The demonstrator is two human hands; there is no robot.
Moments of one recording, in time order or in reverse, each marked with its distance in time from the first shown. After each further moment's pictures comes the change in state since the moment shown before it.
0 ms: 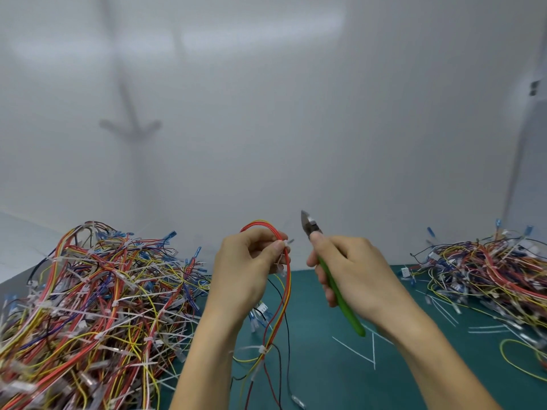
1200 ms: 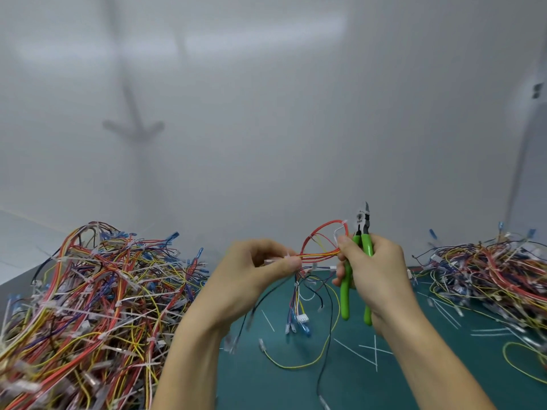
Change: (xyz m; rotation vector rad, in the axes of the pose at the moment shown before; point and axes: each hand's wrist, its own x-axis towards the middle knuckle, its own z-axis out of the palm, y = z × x) left_hand -0.007 0.015 -0.016 0.075 -0.269 -0.117; right_hand 0.016 0.025 0.008 0.395 0.386 0.104
